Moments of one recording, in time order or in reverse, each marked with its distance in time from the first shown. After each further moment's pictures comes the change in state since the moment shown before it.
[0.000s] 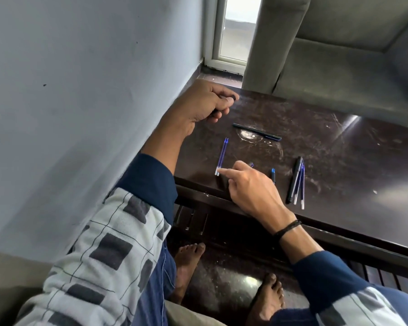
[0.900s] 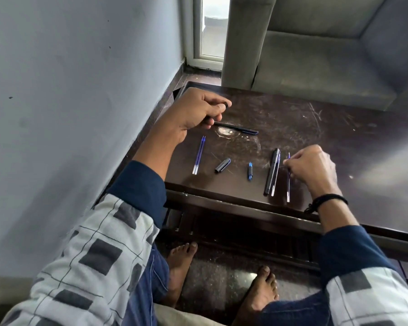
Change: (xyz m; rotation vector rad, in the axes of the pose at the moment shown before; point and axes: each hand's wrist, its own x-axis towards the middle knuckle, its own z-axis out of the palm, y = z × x) left_hand 0.006 0.005 0.047 0.001 -0.083 0.004; right_hand -0.012 0.149 -0.051 0.290 0.176 0.874
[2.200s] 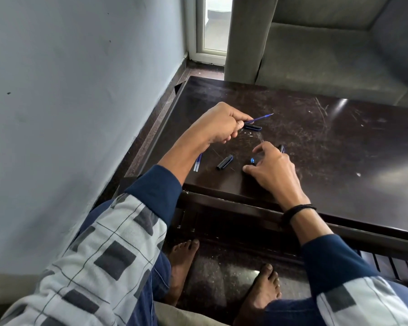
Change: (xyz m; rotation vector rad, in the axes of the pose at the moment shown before) left_hand 0.002 -0.004 0.052 0.166 -0.093 -0.123; right_hand -0.055 -0.044 0.036 0.053 -0.169 -0.270
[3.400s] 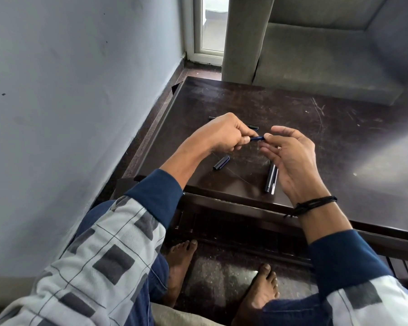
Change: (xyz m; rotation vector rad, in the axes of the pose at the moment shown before) left_hand 0.001 0.001 0.016 0.126 -0.173 0.041; right_hand 0.009 -0.007 -0.032 1.184 0.125 0.224
